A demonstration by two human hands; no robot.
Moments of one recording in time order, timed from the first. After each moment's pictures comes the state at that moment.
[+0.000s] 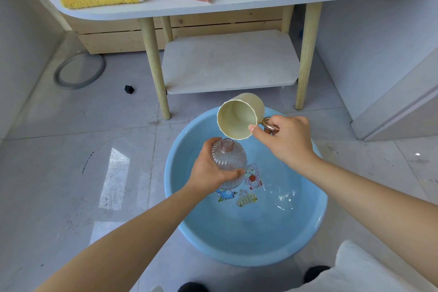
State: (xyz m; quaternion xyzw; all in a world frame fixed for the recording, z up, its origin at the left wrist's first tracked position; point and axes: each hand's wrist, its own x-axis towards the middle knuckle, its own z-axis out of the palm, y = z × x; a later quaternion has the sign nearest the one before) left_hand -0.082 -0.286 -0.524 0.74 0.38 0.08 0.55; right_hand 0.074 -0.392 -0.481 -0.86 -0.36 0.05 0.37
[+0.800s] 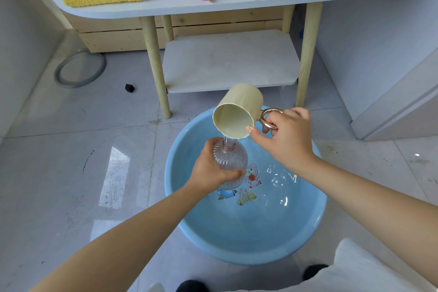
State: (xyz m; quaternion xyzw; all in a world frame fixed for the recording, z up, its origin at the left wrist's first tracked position) left_hand -0.082 -0.289 -0.518 0.74 0.38 0.06 0.54; right_hand 0.074 -0.390 -0.486 -0.83 -0.43 -0.11 0.34
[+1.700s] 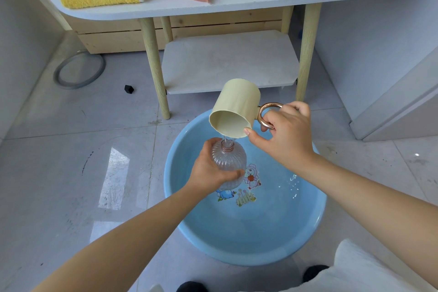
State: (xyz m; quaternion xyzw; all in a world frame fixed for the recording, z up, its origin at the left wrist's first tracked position) left_hand -0.082 -0.290 -0.518 0.74 0.39 0.07 0.54; right_hand 0.081 -0.389 -0.486 -0.80 -0.47 -0.20 0.32
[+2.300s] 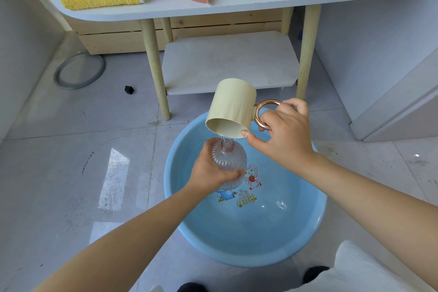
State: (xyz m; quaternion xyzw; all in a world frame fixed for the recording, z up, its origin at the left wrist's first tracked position) left_hand -0.081 -0.289 -0.518 0.74 0.39 0.07 0.54; right_hand 0.083 -0.385 -0.484 -0.75 -0.52 -0.27 0.31
